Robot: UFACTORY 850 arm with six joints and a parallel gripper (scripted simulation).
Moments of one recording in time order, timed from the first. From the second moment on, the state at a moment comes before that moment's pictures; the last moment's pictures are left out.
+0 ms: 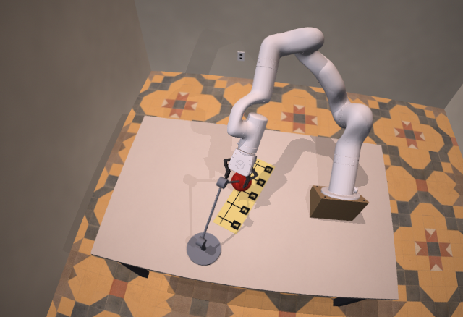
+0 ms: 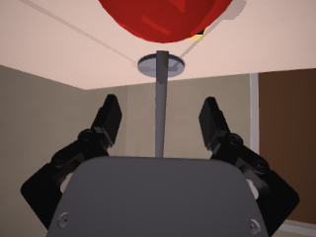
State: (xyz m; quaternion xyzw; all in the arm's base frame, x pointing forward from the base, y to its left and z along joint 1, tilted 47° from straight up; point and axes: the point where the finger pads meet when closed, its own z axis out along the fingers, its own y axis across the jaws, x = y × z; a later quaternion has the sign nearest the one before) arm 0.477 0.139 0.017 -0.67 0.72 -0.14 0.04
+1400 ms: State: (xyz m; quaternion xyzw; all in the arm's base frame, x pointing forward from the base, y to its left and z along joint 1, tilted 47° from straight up) arm 0.467 0.145 0.053 -0.67 0.72 -0.14 0.05
